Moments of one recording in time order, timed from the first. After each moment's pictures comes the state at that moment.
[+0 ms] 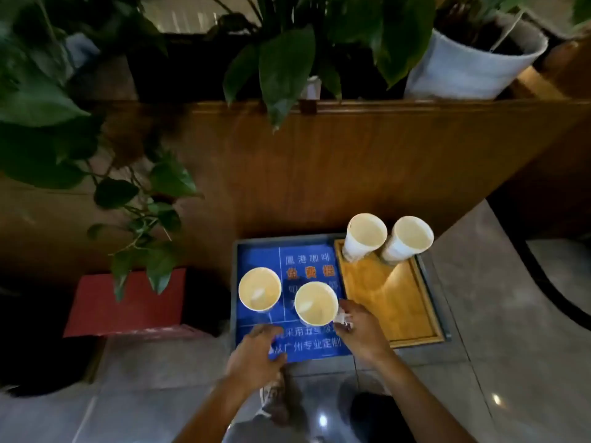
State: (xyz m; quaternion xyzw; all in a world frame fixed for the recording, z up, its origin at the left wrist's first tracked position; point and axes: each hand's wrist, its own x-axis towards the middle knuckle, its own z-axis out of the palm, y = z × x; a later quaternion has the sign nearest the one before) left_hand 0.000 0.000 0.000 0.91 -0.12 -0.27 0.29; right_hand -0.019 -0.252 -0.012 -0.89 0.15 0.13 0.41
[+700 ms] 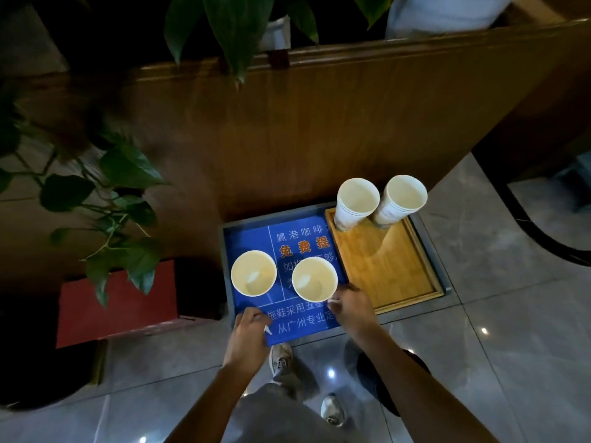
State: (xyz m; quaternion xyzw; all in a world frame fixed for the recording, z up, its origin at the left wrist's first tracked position) left_hand 0.005 0.015 -0.032 0.94 -0.15 -0.24 0.21; right_hand -0.024 -0.225 -0.039 -0.92 0.22 0.18 0.28
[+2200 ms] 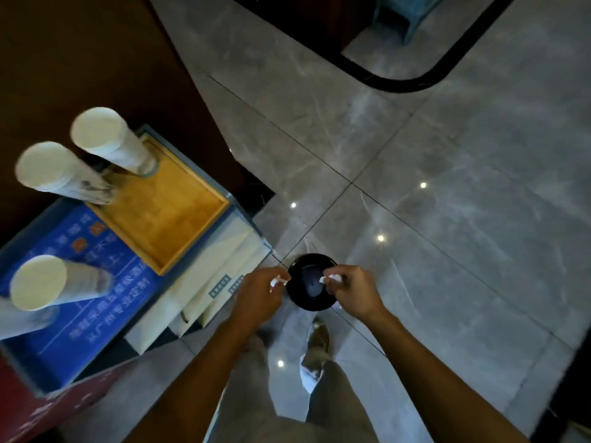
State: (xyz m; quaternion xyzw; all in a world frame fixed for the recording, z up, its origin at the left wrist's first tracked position) left_hand -0.216 -0.293 -0.059 0.83 -0.39 -0.34 0.20; right_hand -0.393 -0.418 -0.074 -0.73 0.50 0.02 0.47
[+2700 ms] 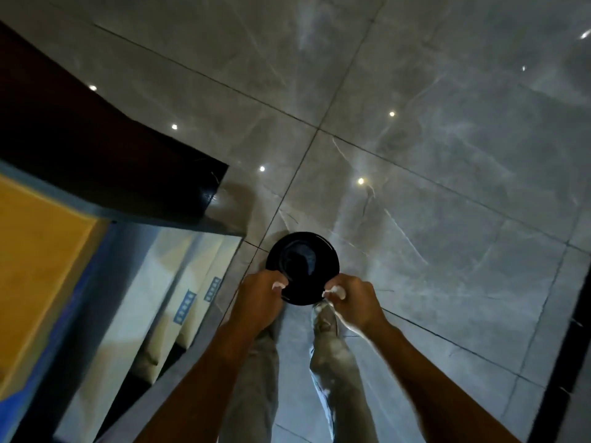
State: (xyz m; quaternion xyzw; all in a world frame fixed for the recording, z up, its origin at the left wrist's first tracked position) left_hand -0.218 -0.358 -0.244 0.75 -0.48 -0.44 0.06; right_hand -0.409 -0.407 -0.260 -0.64 0.61 0.11 0.45
